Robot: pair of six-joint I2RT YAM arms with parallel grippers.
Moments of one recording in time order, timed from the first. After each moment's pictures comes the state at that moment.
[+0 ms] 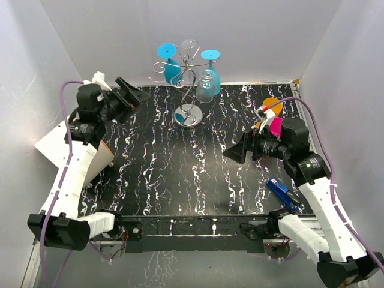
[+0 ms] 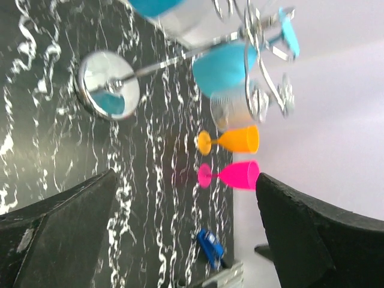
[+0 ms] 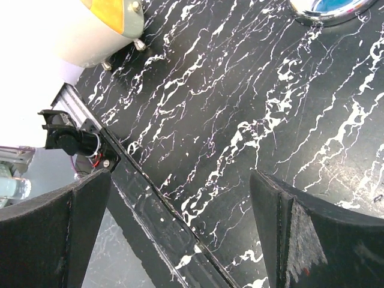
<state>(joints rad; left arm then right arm) -0.17 1.18 1.29 -0.49 0.30 -0.86 0.26 0.82 0.98 -0.57 -0.66 0.29</state>
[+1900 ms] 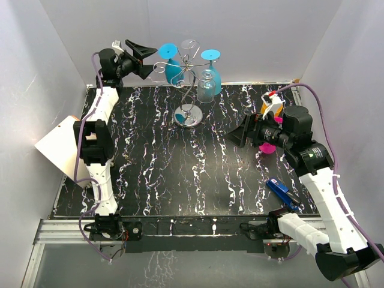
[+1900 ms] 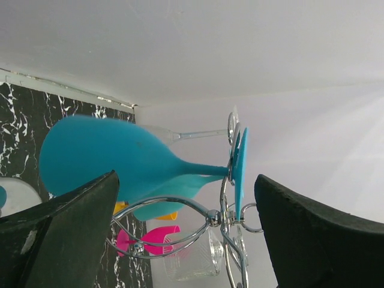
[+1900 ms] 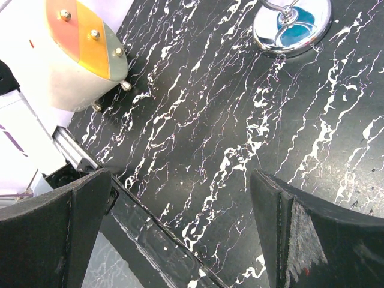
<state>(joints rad) -0.02 2.23 2.03 0.16 0.72 -1.34 0.26 0.92 1.14 -0.60 -0.52 0.37</state>
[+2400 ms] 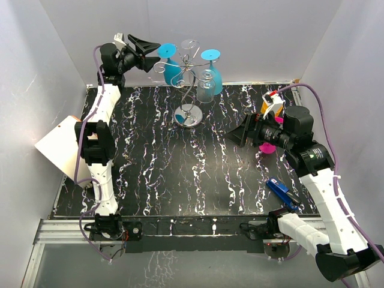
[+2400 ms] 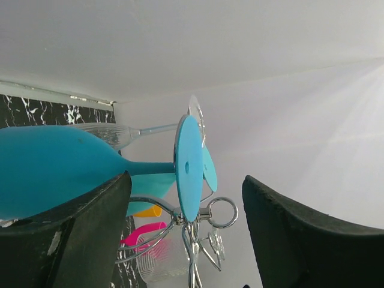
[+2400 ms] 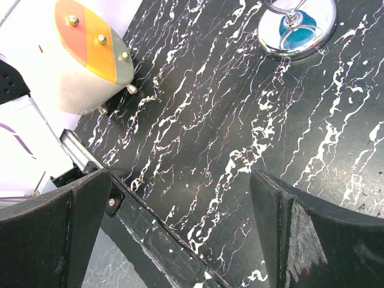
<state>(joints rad) -0.05 2.22 2.11 0.18 0.73 -1.37 0.26 0.91 1.14 -0.58 -0.53 0.39</state>
